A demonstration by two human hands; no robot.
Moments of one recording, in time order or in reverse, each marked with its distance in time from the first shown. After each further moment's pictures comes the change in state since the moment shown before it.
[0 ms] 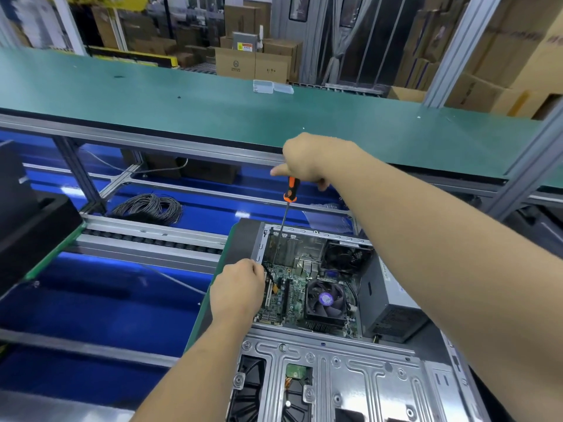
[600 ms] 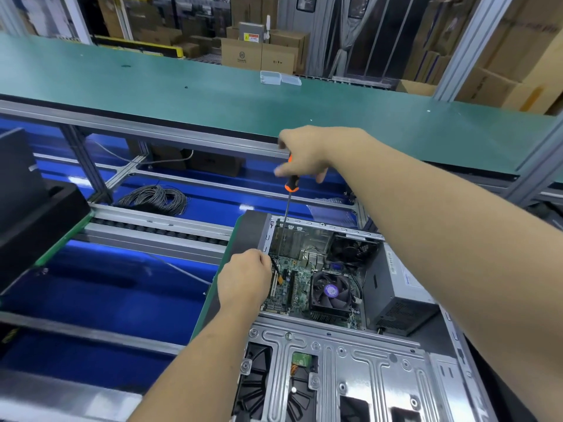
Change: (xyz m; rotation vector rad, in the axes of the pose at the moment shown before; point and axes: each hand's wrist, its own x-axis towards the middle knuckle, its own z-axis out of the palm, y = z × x) left_hand 0.000 0.001 -0.001 0.005 0.001 0.019; right_hand 0.003 -0.010 -0.001 0.083 -0.045 -0.008
